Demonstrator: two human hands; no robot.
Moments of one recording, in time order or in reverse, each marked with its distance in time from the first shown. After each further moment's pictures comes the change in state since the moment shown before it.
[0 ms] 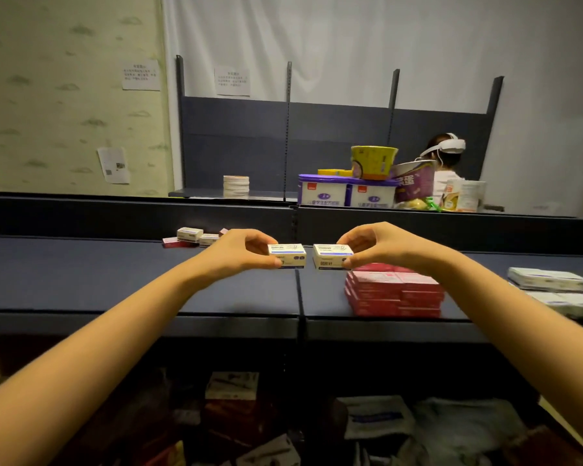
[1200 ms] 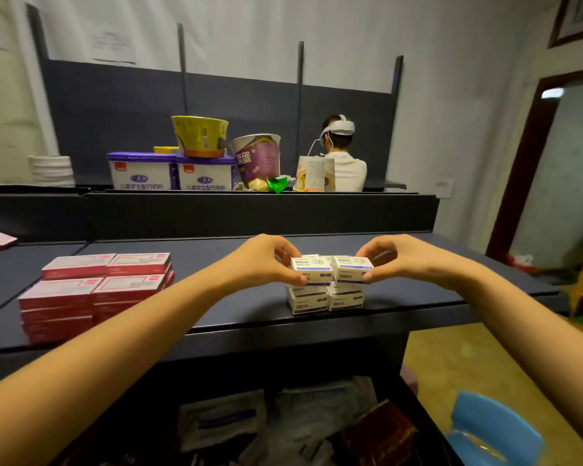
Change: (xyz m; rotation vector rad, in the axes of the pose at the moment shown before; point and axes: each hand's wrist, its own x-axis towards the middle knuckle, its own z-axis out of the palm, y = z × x) left_hand 0.170 0.205 0.351 0.082 -0.255 0.050; right_hand -0.177 0.297 -0.250 -0.012 0.109 0.250
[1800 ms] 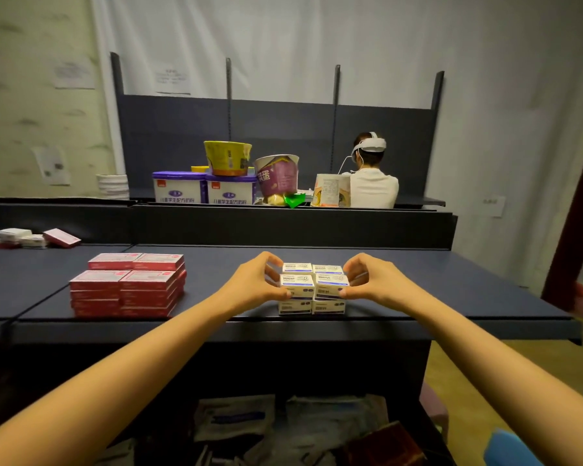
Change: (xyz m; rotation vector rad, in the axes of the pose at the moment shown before) left_hand -0.026 0.017 0.036 0.019 0.232 -0.161; right_hand -0.006 0.010 0.019 -0.070 0.091 -0.137
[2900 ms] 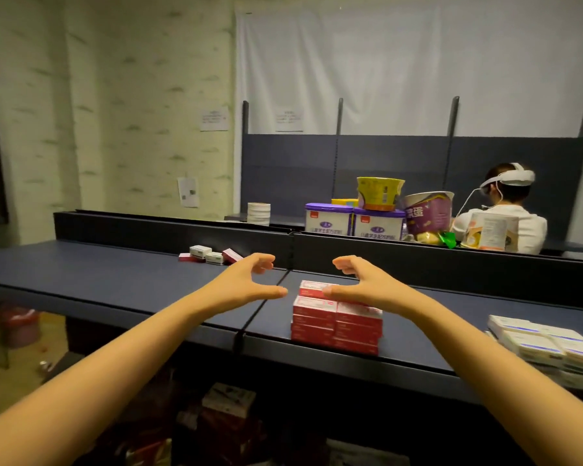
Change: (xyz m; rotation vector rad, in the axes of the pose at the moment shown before) left_hand -0.124 -0.164 -0.251 0.110 0.267 -0.131; right_hand 0.099 -0.255 0.176 0.019 -0.183 -0.288
